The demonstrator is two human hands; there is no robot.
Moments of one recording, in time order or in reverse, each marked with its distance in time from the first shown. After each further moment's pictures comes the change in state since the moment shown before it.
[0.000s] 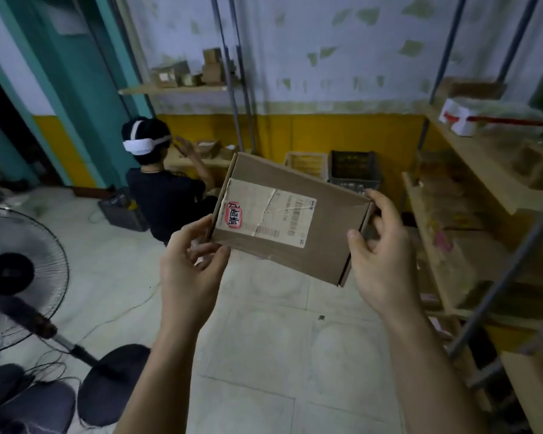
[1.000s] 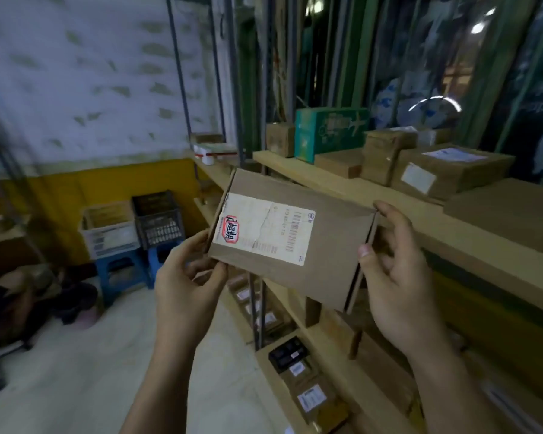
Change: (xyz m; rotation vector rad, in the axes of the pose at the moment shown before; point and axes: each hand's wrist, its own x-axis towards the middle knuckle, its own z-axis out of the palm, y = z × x) left_hand -0.328 0.203 0.001 -0.422 -0.604 0.234; right_hand -0.434 -0.220 -0.300 -0.270 0.556 -0.067
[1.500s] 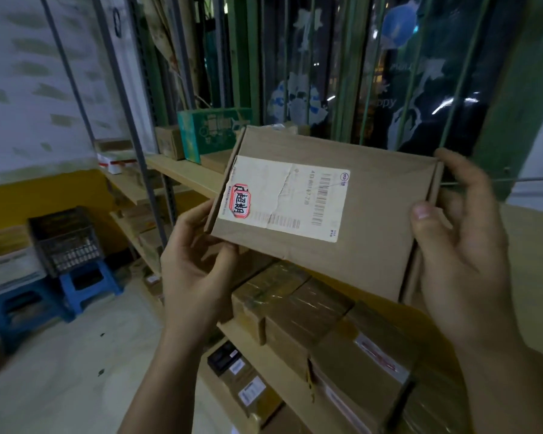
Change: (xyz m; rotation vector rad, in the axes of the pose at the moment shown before) left_hand -0.077 0.118 0.162 -0.360 -0.263 0.168; right_hand -0.040 -0.044 -0.208 -0.061 0.334 -0.181
